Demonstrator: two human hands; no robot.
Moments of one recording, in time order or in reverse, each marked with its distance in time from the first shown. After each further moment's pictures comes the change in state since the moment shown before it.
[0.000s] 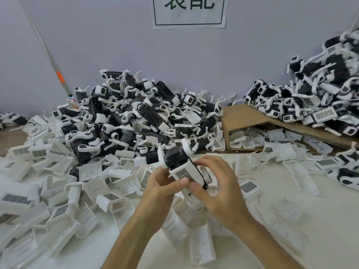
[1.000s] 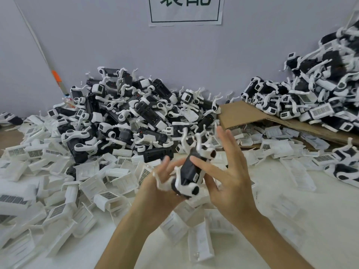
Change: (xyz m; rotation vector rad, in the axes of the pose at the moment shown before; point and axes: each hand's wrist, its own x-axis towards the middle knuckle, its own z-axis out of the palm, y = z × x) left_hand 0.002 0.004 -0.002 -0.070 -0.066 -0.297; right_hand 0.009 0.010 -0.014 -0.399 0.169 -0.379
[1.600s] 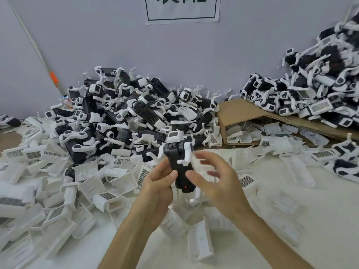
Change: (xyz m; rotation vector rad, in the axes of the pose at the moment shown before) left_hand 0.001 -0.009 0.000 -0.012 0.117 0.169; right_hand 0.000 -0.022 -0.002 0.592 -0.237 0.704
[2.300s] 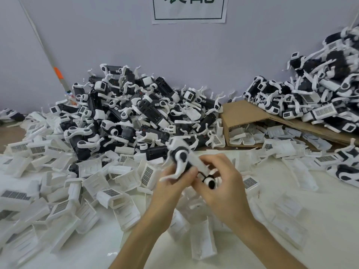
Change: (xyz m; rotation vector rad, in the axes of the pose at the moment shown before) left_hand 0.002 -0.010 0.011 0.315 0.058 0.134; right_hand -0.006 -0.011 0.005 -0.179 0.097 -0.196
